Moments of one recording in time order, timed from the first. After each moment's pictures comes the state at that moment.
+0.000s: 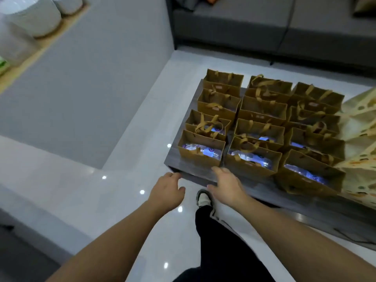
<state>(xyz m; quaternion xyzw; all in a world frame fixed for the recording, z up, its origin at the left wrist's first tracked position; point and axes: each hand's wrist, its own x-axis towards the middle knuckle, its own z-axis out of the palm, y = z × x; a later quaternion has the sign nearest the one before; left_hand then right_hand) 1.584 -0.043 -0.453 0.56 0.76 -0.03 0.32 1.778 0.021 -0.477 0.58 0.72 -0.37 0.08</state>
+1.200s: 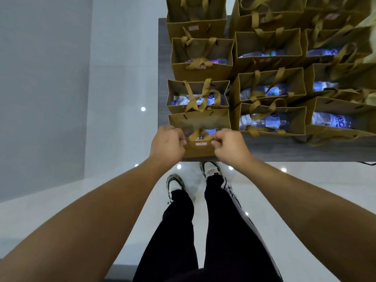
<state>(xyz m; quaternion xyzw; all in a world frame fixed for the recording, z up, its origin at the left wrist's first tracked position) 1.517 0.150 -0.562 0.70 0.65 -0.04 0.30 1.717 0.123 -0.577 0.69 0.59 -0.41 -0.03</state>
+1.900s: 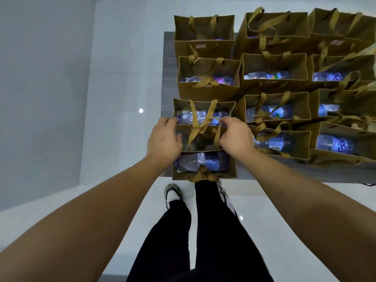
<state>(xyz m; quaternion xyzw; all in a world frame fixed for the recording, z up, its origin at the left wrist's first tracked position) 1.508 0.211 -0.555 0.67 0.68 0.03 0.30 1.716 0.210 -0.567 0.74 0.58 -0.33 -0.01</state>
